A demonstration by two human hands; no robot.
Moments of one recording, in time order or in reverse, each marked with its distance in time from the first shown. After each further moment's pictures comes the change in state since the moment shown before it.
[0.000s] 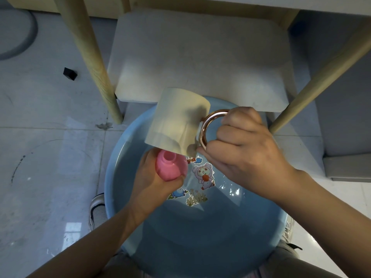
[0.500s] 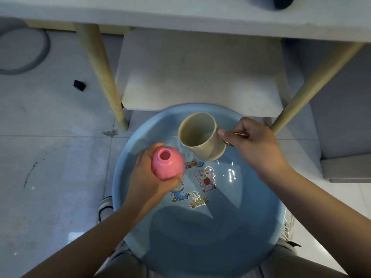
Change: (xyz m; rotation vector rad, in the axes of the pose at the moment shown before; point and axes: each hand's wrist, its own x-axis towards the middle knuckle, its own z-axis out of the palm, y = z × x) left_hand -0.005 0.018 -0.019 0.085 0.071 0.019; right_hand -0.018 0.015 0.005 0.436 -0.099 1.350
